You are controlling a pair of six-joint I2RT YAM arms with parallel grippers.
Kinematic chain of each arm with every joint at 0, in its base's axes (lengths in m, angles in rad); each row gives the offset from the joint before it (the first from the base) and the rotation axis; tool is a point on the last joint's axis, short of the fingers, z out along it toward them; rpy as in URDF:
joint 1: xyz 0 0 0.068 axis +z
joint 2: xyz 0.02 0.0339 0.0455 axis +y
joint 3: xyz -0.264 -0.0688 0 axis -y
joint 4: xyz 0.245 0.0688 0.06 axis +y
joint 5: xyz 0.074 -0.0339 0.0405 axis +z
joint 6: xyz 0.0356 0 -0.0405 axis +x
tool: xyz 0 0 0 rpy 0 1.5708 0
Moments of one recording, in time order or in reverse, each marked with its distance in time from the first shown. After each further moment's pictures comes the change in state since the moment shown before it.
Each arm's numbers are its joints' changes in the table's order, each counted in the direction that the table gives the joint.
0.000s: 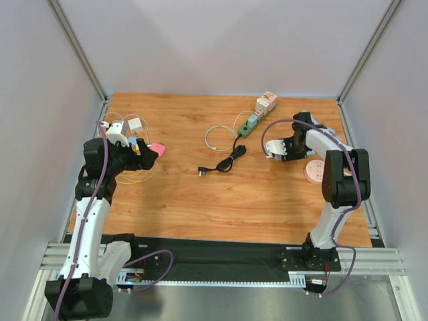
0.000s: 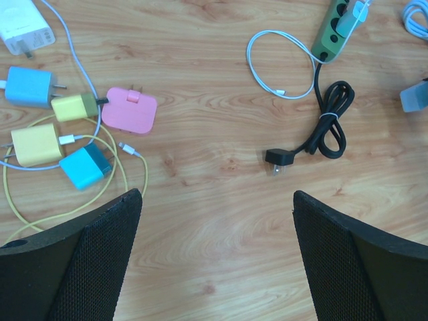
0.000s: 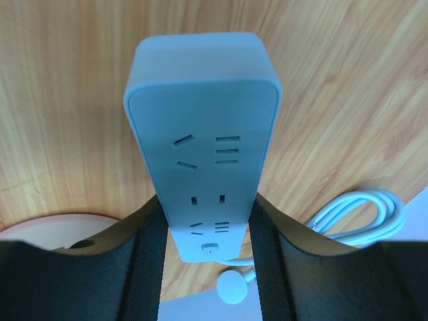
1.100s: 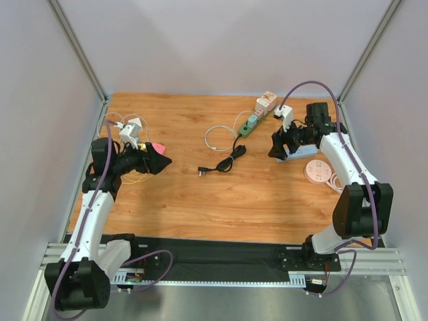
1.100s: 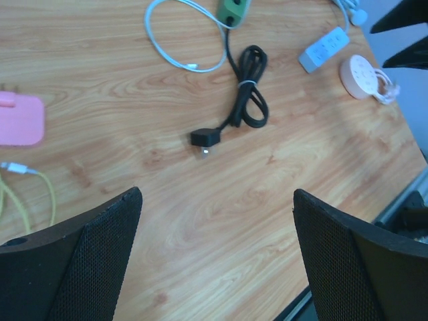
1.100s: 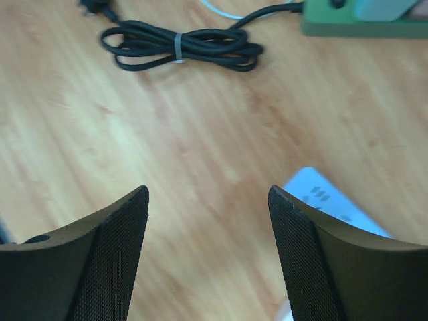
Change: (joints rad) left arm -0.010 0.086 -0.067 -0.122 -0.286 -0.043; right arm -0.007 -0.327 0.010 0.064 0.570 1.019
